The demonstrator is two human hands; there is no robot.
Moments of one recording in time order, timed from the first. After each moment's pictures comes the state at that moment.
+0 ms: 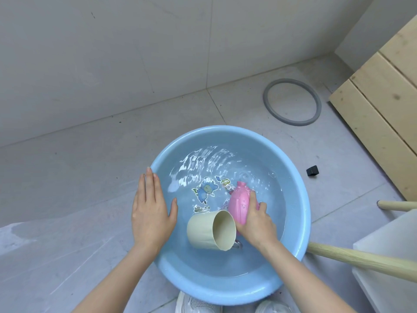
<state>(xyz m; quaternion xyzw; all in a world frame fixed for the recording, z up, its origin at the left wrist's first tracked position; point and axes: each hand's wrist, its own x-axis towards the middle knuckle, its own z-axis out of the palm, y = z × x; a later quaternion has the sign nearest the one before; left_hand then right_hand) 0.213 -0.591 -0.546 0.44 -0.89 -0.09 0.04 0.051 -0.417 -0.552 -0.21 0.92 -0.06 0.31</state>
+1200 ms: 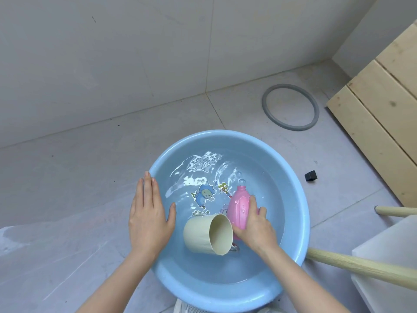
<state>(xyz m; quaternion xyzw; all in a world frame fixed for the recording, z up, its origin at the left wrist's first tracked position) 0.214 -0.591 -0.548 0.44 -0.89 -0.09 0.04 0.048 -0.417 -0.548 -0.20 0.92 -0.06 0.33</state>
